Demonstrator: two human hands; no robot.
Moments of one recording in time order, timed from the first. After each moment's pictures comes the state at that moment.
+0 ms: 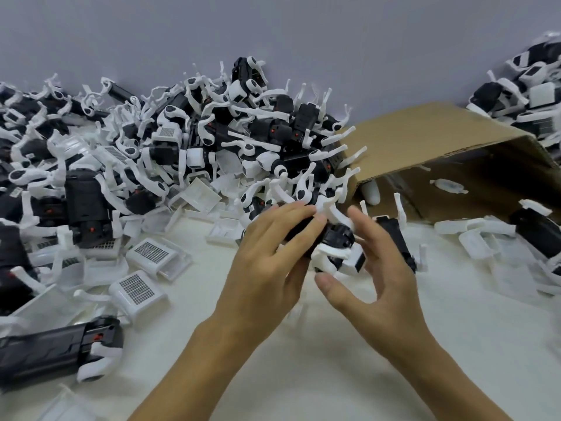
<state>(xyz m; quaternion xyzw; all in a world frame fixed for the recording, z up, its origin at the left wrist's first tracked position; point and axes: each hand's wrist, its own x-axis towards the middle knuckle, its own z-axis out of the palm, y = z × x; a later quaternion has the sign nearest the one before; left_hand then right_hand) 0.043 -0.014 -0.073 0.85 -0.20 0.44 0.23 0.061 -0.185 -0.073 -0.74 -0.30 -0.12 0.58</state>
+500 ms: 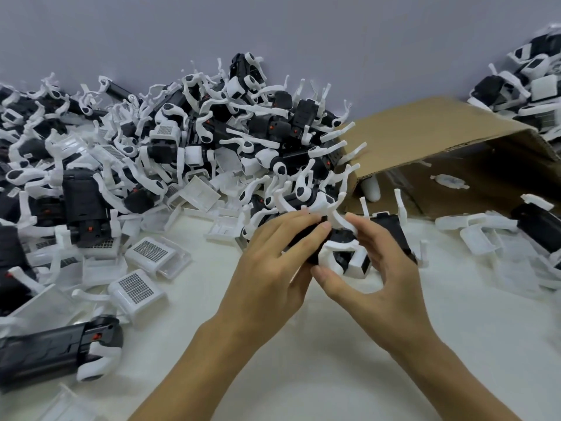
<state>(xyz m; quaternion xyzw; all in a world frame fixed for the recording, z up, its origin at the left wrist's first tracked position) 0.041 -0.016 -0.075 0.86 -0.21 0.40 0.23 0.062 -0.184 -0.070 -0.76 -0.28 -0.15 0.57</state>
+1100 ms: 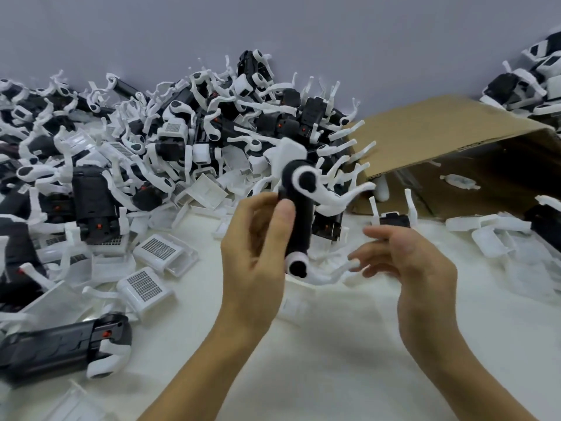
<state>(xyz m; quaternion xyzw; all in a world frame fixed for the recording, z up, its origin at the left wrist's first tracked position) 0.032 -0.022 -0.055 0.63 -0.03 0.35 0.69 0.060 -0.186 -0.058 -0.70 -0.18 -0.14 0.68</state>
